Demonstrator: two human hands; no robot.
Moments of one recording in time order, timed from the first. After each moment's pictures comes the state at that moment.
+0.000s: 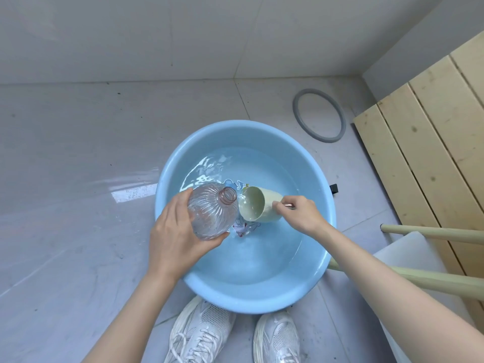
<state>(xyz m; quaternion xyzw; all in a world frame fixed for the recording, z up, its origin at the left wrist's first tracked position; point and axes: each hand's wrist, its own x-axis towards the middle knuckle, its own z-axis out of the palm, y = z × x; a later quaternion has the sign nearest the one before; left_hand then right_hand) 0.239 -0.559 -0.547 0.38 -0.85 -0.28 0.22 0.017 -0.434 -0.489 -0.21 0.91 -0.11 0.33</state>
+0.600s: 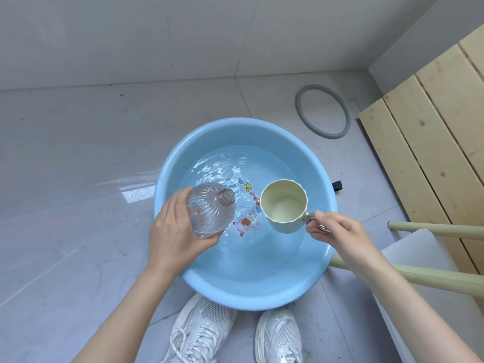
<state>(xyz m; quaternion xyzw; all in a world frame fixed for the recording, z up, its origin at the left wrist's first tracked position) 0.239 -0.559 -0.547 0.37 -0.87 -0.25 0.21 0.037 -0.365 -0.436 -0.07 0.82 -0.44 0.36</state>
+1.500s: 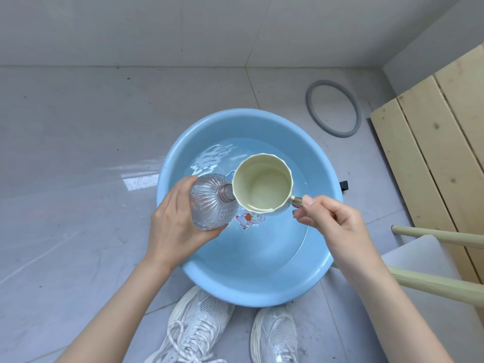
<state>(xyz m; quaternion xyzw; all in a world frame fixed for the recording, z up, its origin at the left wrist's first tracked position) 0.239 -0.559 -0.543 0.37 -0.84 -0.31 0.24 0.079 -0.408 -0.399 -0.19 0.82 -0.43 0.33</state>
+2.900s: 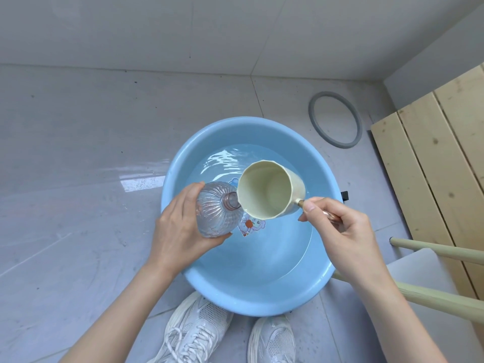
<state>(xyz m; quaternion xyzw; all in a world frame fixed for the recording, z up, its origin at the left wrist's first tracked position) 0.241 -0.560 -0.546 0.35 -0.85 -0.30 0.25 0.088 -0.423 -0.381 -0.24 0.84 -0.41 0.25</state>
